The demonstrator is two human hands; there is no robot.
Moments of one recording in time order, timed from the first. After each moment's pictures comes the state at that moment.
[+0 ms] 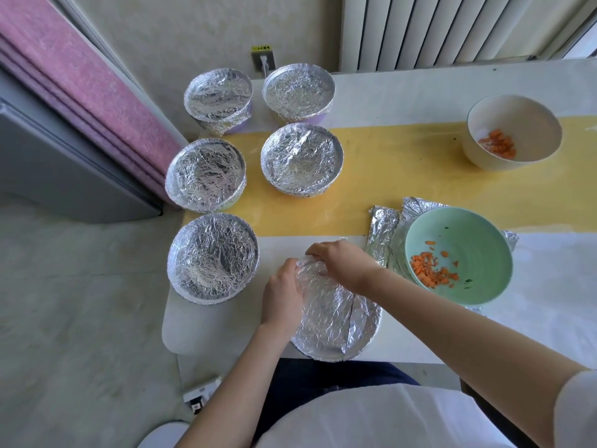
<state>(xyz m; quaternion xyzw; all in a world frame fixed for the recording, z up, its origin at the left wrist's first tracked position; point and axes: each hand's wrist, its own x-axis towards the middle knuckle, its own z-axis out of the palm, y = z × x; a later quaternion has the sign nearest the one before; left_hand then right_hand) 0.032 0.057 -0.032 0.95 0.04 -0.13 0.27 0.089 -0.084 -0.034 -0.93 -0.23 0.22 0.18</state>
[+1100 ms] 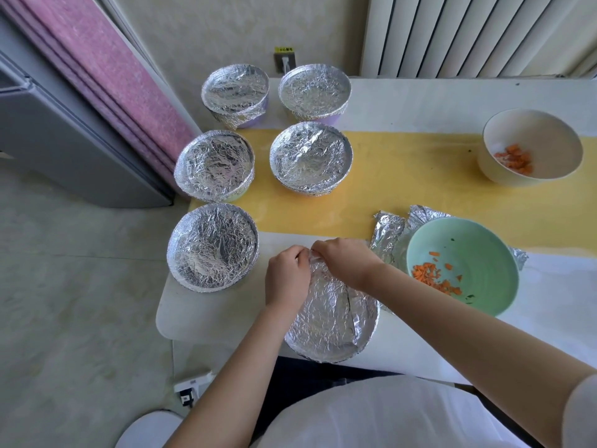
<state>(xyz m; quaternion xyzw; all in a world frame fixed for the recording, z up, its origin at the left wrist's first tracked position) 0.053 0.037 -0.034 0.91 0.13 -0.04 0.38 0.096 -0.090 -0.015 -0.94 -0.29 0.19 0.03</state>
